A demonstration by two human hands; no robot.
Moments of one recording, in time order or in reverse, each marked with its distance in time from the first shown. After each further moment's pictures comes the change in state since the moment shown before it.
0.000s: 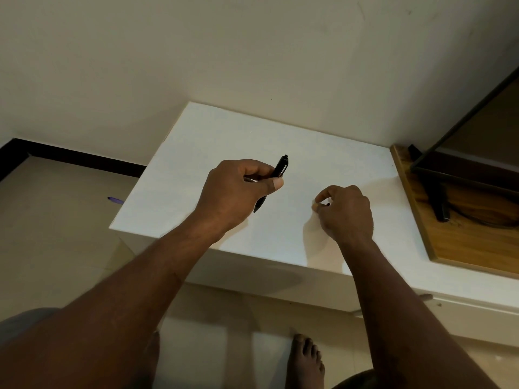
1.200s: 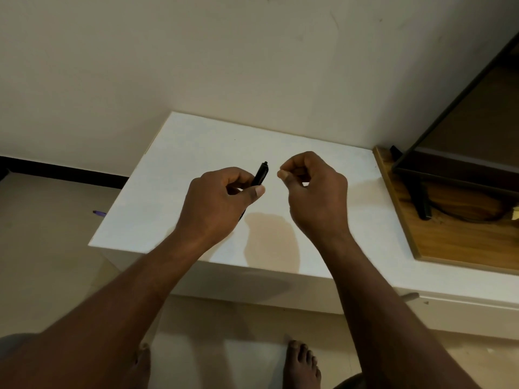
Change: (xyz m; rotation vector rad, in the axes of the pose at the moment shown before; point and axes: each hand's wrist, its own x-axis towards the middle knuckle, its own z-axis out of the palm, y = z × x) left_hand -0.003 -0.002 0.005 0.224 0.086 0.150; right_hand -0.026 -0.057 -0.032 0.546 0.214 -0.311
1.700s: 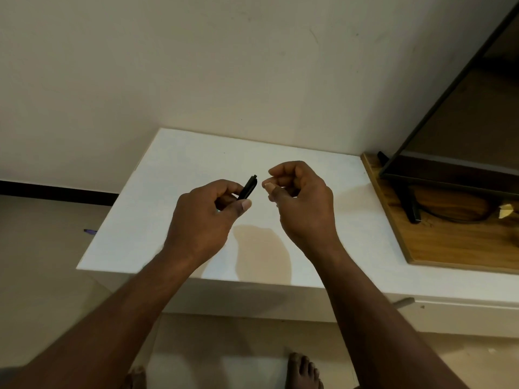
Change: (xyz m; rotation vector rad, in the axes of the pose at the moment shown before) left_hand 0.001 -0.004 -0.001 0.041 0.020 0.040; right_hand 0.000 -0.007 -0.001 0.236 -0.061 0.176
